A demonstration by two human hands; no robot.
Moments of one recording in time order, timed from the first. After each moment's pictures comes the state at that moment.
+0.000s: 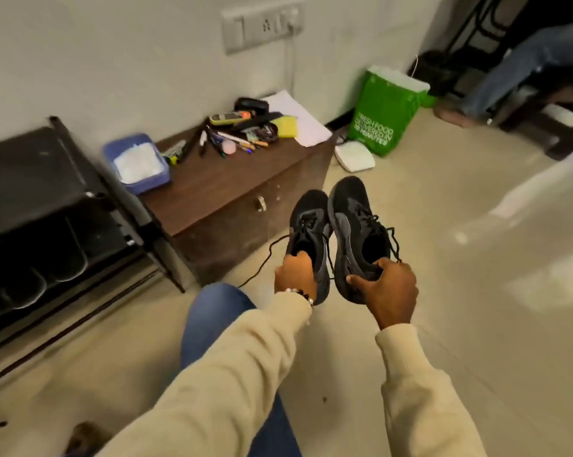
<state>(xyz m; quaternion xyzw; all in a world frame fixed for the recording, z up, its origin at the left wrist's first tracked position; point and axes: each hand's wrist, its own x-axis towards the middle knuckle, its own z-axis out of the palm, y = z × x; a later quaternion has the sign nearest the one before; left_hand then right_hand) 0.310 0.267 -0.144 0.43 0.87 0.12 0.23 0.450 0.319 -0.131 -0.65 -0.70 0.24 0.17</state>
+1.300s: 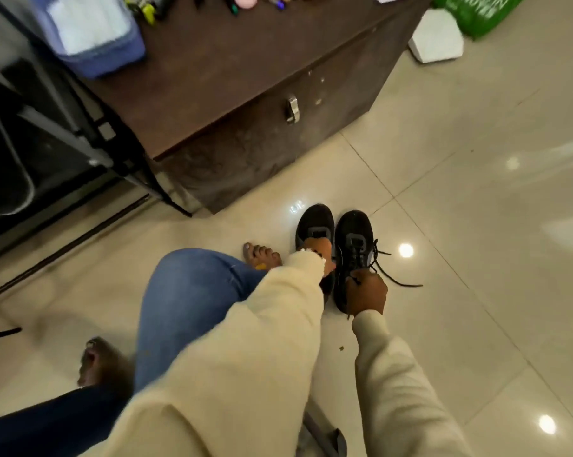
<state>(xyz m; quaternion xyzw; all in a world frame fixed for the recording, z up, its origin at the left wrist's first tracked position) 0.266 0.310 -0.338 0.40 0.77 0.01 0.50 0.406 0.318 -0.383 -0.67 -0.66 0.34 -0.06</state>
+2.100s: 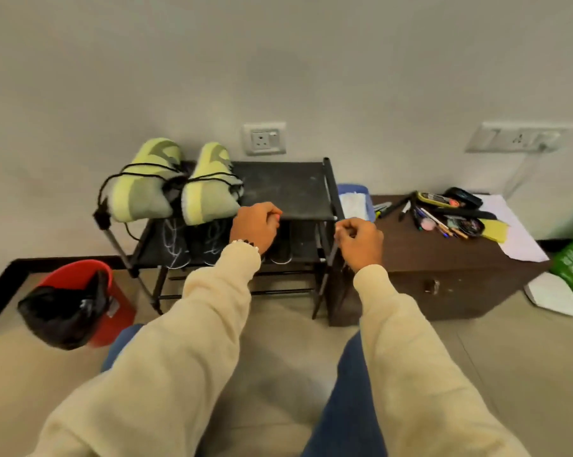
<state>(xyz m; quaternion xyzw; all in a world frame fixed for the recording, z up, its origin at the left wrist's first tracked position) 0.026 -0.014 -0.045 0.17 0.91 0.38 -0.04 0.109 0.173 -0.060 -0.25 -0.84 0.45 0.18</state>
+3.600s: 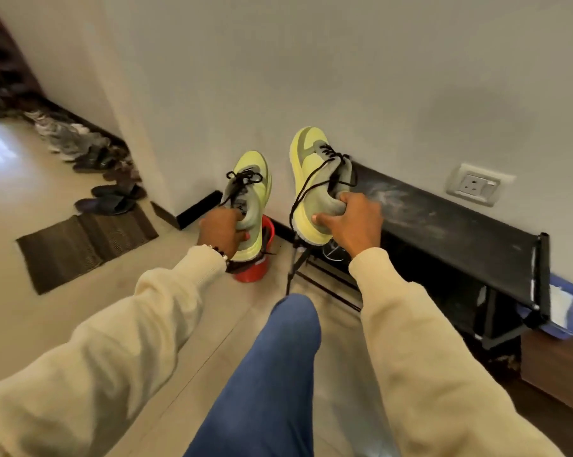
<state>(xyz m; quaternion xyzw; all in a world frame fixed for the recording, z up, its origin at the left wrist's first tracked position) 0.114 -0.359 -0.018 -0.17 0.97 0.16 -0.08 0.061 -0.144 0.028 0.08 -0.92 0.37 0.05</state>
